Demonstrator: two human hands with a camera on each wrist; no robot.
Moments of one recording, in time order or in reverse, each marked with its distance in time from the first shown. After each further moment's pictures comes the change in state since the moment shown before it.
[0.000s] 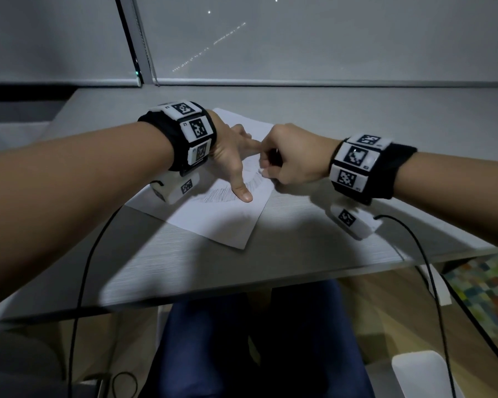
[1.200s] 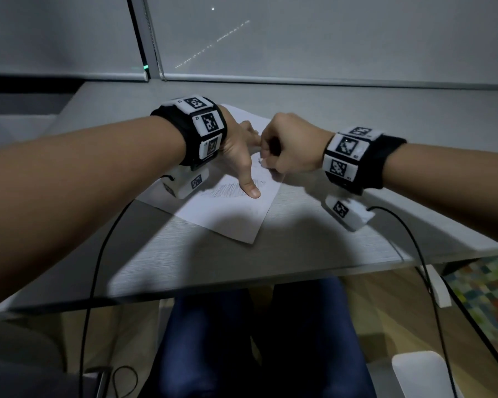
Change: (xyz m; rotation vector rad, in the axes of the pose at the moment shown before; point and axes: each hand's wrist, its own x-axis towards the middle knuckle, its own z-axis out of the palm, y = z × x) left_hand 0.002 -0.004 0.003 -0.015 -0.007 -0.039; right_hand 0.014 -0.013 0.000 0.072 0.044 0.057
